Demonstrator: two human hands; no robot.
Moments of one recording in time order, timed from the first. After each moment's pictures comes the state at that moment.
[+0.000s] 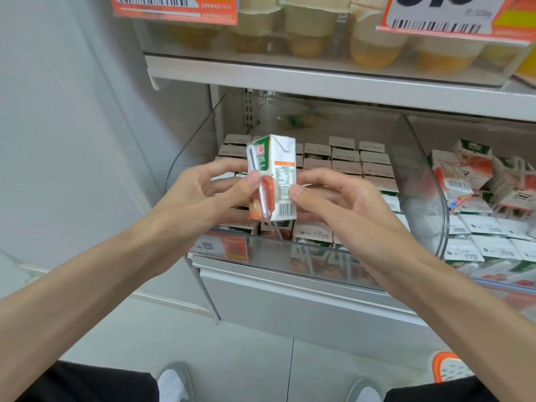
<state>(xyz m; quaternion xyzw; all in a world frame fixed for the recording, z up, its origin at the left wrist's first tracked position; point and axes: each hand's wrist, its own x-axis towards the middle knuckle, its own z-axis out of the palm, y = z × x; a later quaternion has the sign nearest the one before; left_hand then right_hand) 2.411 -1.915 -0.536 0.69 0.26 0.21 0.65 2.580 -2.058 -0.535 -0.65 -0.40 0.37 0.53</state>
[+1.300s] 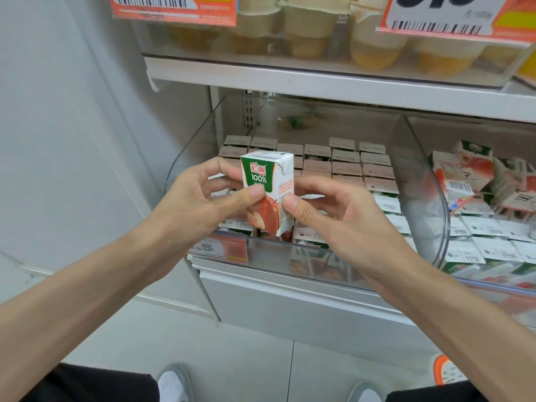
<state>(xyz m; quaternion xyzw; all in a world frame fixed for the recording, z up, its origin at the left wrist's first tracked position) 2.412 -1.911 -0.544 0.68 0.28 0.26 0.63 2.580 -2.052 -0.548 -0.66 -0.43 0.32 0.52</state>
